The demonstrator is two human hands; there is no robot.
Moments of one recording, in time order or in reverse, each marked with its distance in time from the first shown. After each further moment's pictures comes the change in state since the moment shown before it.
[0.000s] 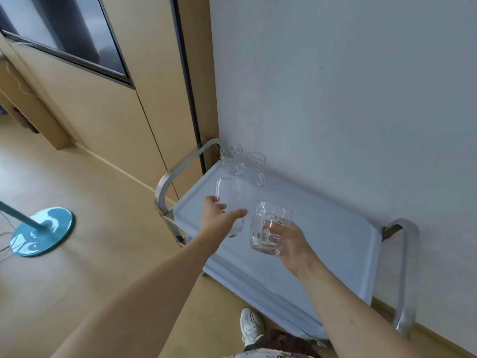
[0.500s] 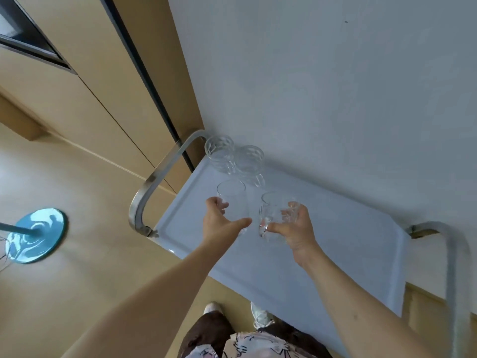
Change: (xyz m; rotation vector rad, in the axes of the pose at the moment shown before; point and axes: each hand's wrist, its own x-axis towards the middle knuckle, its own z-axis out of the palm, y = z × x) left_hand 0.117 -0.006 0.049 0.285 0.000 -0.011; right_hand 0.144 -0.010 -0.031 -0.232 0.330 -0.036
